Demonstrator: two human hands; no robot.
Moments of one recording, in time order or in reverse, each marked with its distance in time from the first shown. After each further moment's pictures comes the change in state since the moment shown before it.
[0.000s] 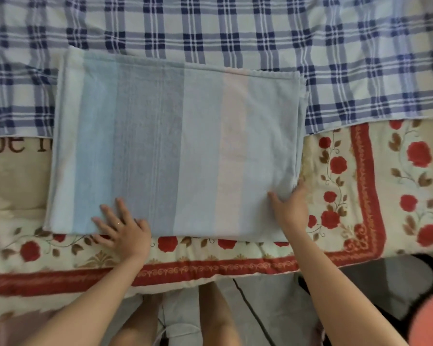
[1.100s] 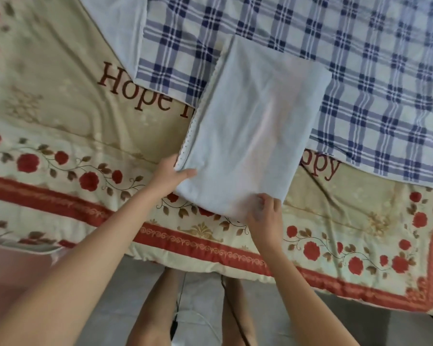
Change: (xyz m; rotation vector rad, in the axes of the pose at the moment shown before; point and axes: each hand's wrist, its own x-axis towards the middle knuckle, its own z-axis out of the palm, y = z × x) left_hand 0.134 -0.156 -0.115 -0.956 -0.345 0.292; right_hand -0.203 -0.119 0.198 -0.299 -0.148 -0.499
